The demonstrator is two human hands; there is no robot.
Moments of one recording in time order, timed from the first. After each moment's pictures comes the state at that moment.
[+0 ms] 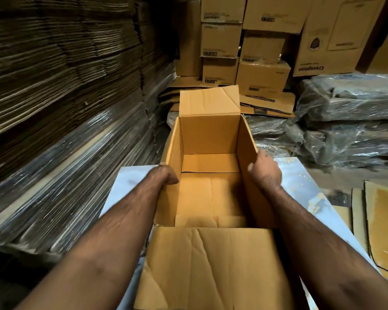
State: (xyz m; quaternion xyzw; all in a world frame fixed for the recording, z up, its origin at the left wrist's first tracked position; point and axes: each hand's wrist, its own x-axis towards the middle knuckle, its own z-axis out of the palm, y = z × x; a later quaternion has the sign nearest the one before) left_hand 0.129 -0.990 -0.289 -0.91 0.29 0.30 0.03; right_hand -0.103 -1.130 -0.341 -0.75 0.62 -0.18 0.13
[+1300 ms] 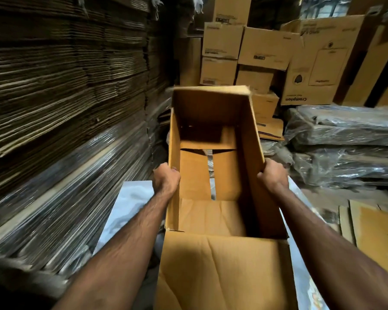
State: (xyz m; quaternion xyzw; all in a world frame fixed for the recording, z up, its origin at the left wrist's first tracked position) left_hand 0.151 -0.957 -0.292 -0.87 0.30 0.09 -0.38; right_hand -0.108 -1.074 -0.269 -0.74 0.61 -0.24 0.14
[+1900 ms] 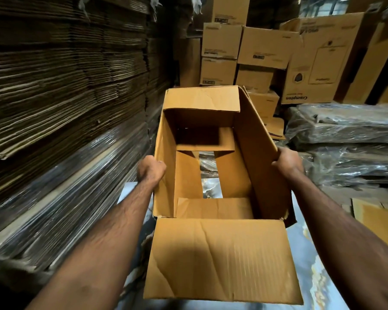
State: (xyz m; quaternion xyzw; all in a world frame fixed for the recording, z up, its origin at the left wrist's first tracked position) left_hand 0.183 -0.945 -0.260 -0.89 0.30 0.06 -0.33; right_hand -0.135 -1.096 -0.237 -0.74 0.60 -0.26 0.16
